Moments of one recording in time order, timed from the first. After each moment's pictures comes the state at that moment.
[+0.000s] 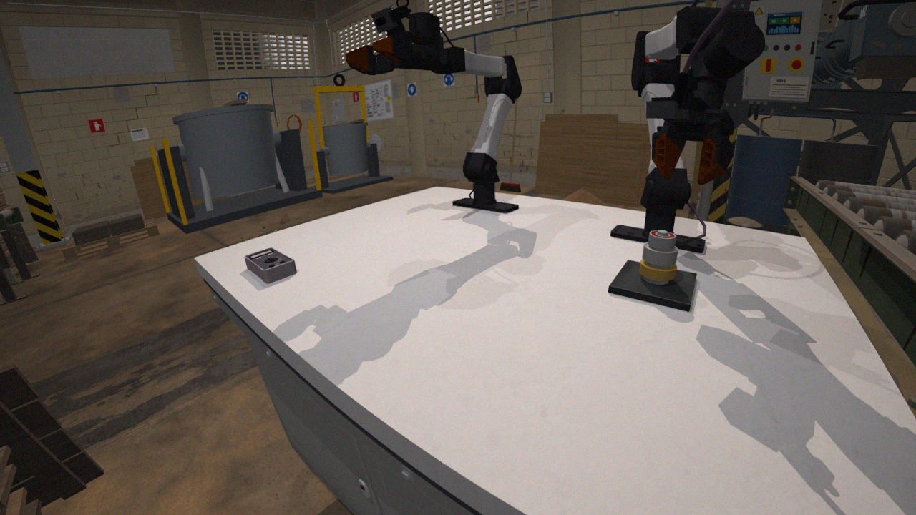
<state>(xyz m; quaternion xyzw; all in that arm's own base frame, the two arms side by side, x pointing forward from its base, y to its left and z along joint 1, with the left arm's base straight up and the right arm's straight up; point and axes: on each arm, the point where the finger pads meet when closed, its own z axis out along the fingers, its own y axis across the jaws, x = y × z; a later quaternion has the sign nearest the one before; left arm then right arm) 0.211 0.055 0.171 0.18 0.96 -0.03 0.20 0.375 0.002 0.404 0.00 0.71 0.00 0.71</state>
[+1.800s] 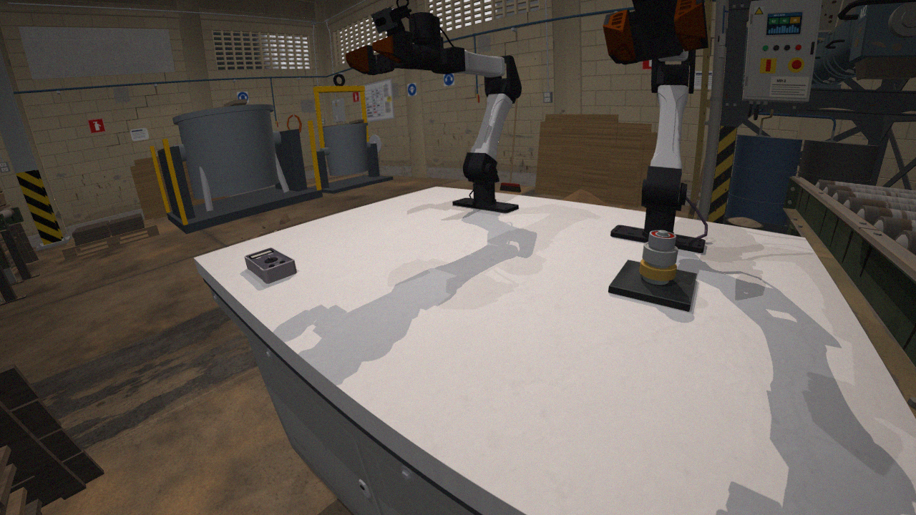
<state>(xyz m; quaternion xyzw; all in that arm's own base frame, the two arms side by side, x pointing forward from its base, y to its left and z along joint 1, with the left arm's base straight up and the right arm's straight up) 0.370 0.024 0.340 0.04 0.79 0.05 0.61 0.375 0.002 0.404 0.00 0.71 0.00 0.71</state>
